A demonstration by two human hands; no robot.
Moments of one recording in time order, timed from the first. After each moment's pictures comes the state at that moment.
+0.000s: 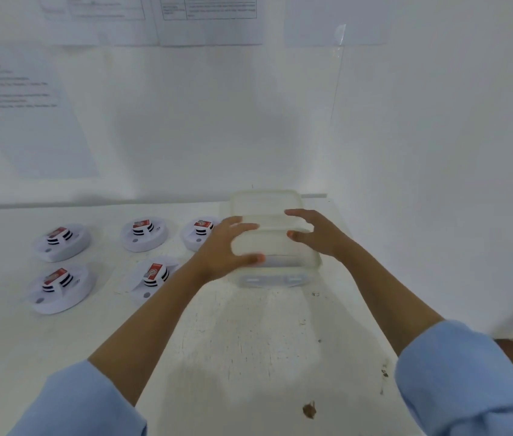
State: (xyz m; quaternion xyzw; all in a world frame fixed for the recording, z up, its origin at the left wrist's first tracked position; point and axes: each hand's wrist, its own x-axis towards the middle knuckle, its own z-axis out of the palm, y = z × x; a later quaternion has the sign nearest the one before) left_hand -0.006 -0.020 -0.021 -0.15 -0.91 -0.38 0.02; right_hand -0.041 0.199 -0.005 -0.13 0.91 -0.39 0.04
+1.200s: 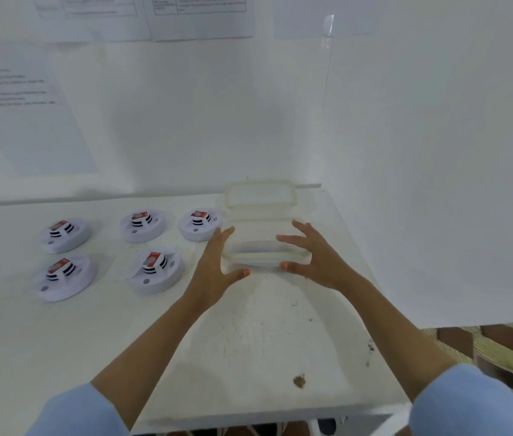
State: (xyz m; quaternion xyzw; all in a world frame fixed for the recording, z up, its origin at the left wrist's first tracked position) left_hand 0.036 -0.016 -0.072 -0.11 -0.86 -0.49 0.08; right_hand 0.012 0.212 -0.049 -0.19 0.91 -0.37 0.01
